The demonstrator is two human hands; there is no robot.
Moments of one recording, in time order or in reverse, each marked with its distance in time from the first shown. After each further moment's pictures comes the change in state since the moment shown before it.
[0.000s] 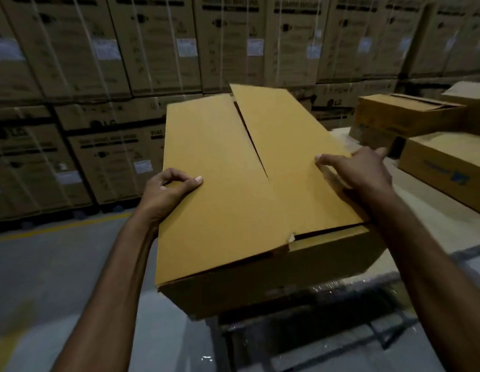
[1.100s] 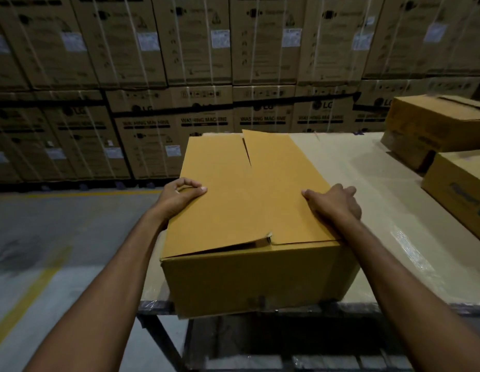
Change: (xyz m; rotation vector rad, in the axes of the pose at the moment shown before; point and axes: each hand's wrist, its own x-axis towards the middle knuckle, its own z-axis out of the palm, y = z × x) left_hand 0.008 -0.036 0.228 0.181 0.146 -0.232; right_hand 0.193 0.180 0.024 -0.120 -0.319 -0.098
